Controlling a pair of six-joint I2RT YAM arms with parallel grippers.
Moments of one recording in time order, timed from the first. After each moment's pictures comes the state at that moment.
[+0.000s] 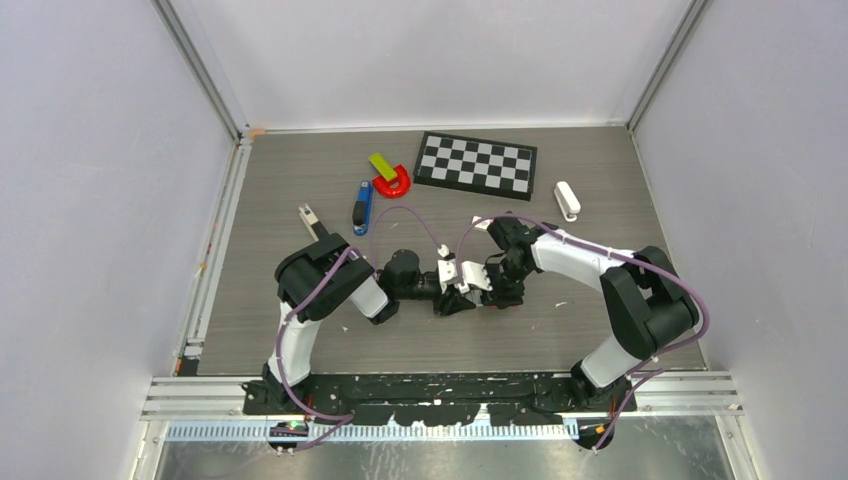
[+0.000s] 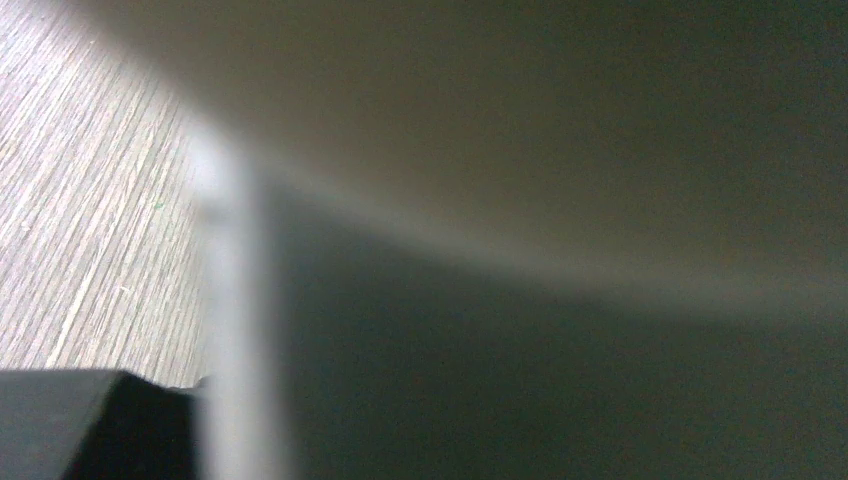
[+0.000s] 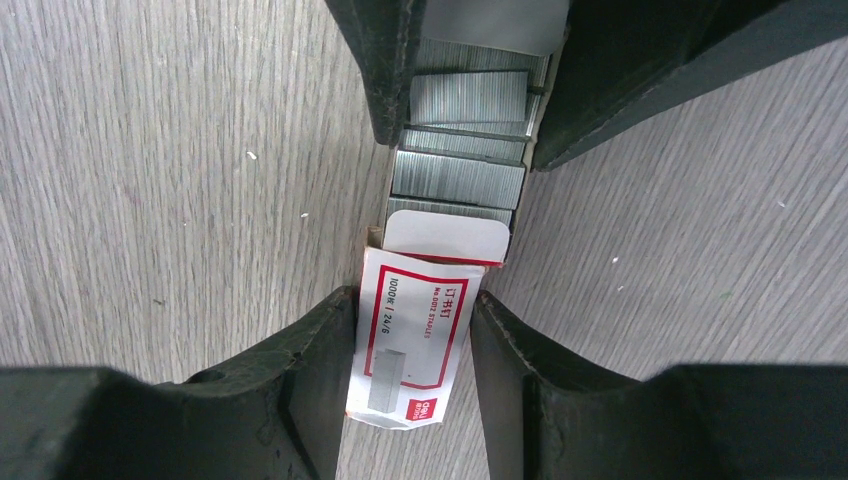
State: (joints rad) left arm -0.82 2.06 0.65 1.15 0.69 0.10; right arm 0.53 1.59 0.88 -0.70 -0.38 -1.23
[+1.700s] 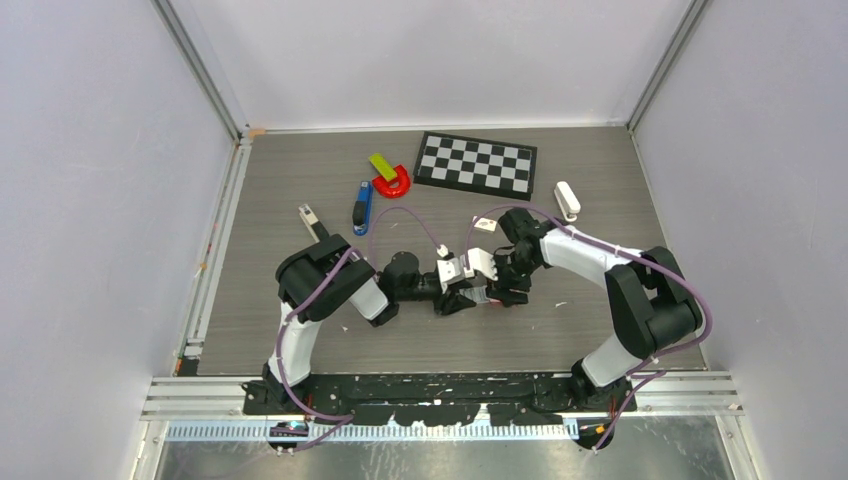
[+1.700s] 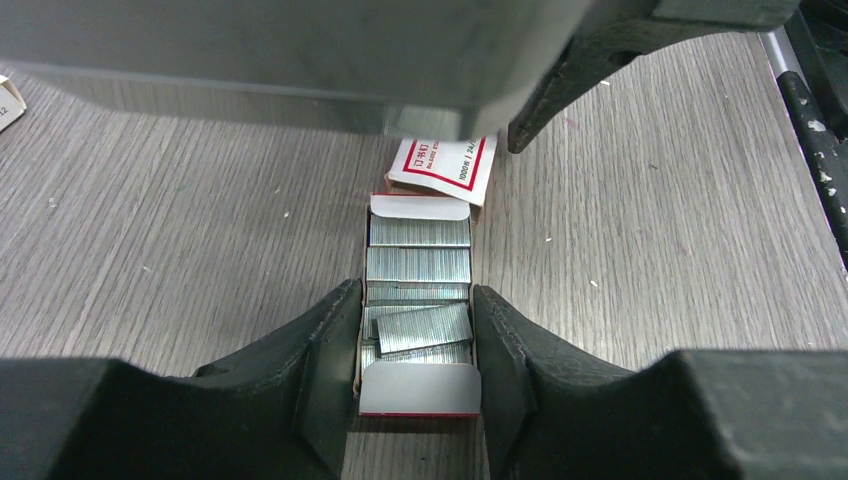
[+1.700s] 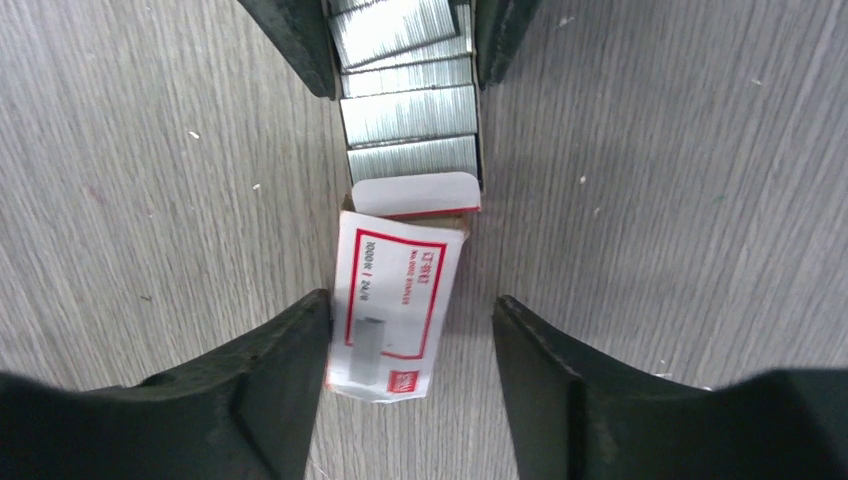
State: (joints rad) left arm -0.83 2.06 0.64 1.18 0.62 0.08; right arm 0.45 1.58 0.89 -0.71 -0.38 -1.12
